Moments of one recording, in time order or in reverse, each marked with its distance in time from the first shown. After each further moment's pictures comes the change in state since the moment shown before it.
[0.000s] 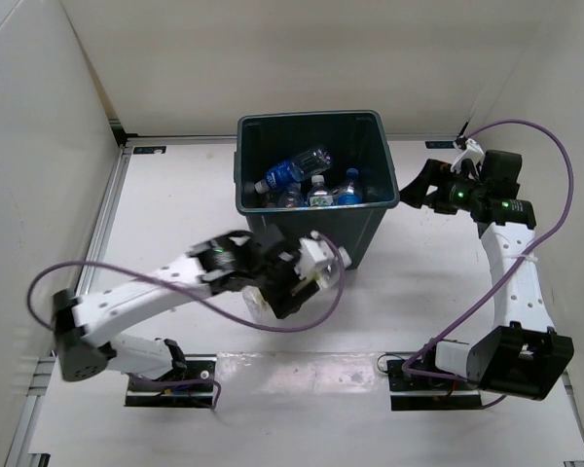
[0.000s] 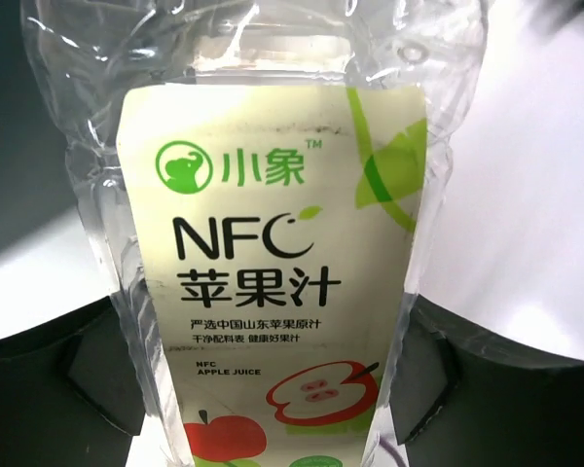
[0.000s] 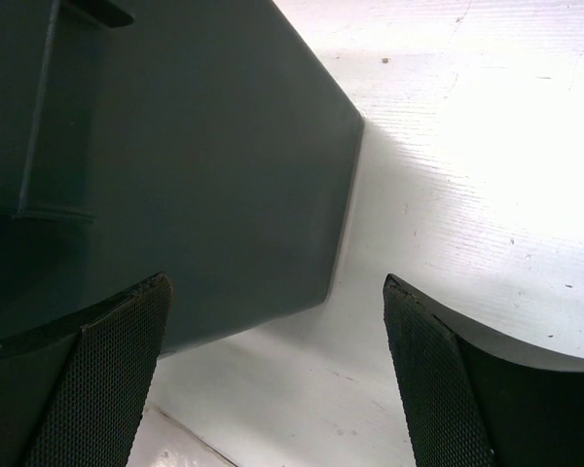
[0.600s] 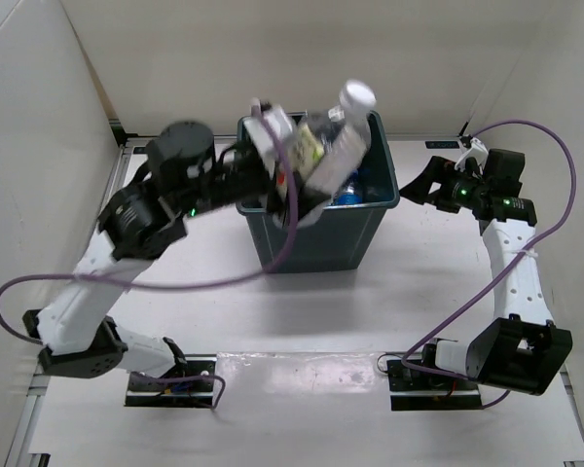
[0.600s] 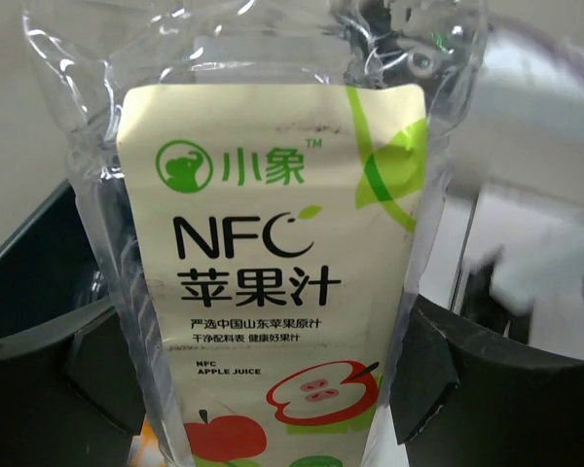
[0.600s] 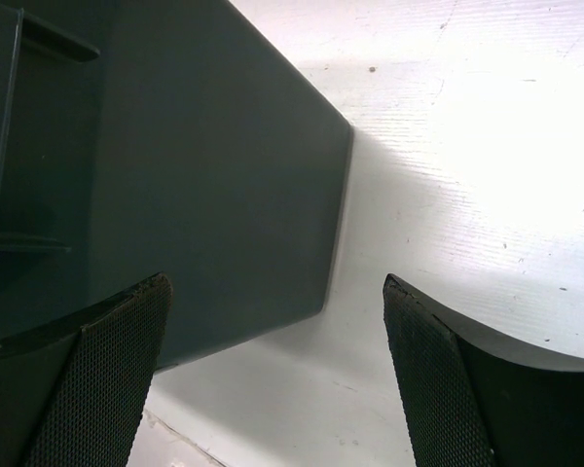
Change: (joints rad) left arm 0.127 0.016 0.839 0.121 0.142 0.104; right arm -0.026 0.033 0.000 0.035 -0.005 0.031
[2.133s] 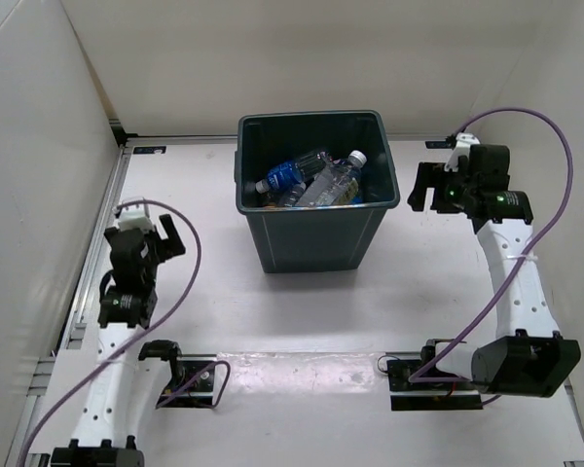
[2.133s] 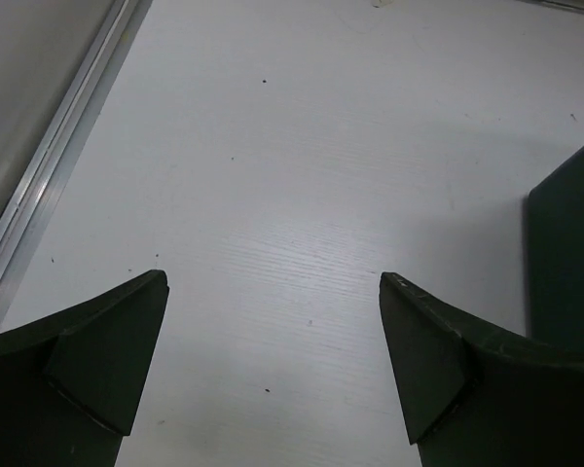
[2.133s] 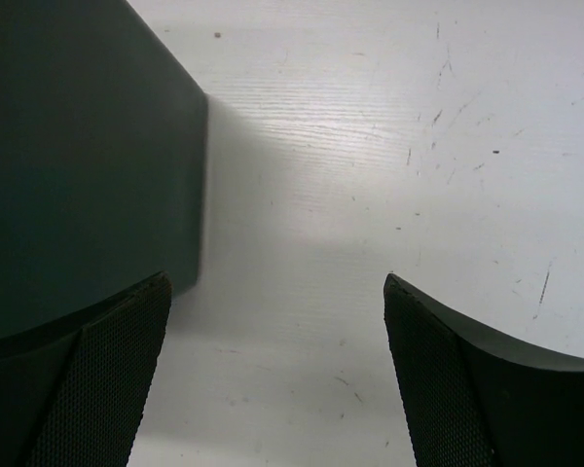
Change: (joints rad) left arm 0.963 -0.714 -1.400 0.437 -0.370 -0.238; right arm 0.147 -0.026 0.108 -0.199 0.458 -0.197
